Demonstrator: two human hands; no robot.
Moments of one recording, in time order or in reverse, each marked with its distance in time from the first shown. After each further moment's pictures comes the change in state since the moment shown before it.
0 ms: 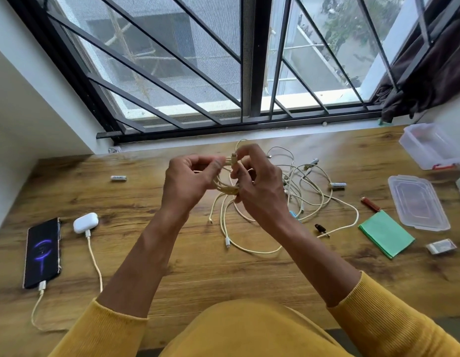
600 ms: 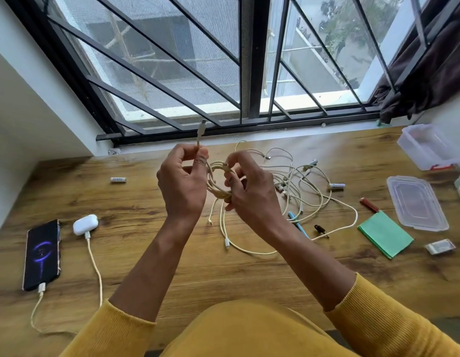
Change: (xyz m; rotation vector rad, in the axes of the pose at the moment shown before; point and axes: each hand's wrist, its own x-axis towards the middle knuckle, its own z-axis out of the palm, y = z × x) left_hand -0.001 -0.010 0.011 0.150 0.375 0.386; right_hand -0.007 -0.003 0.008 0.037 -0.081 0.059
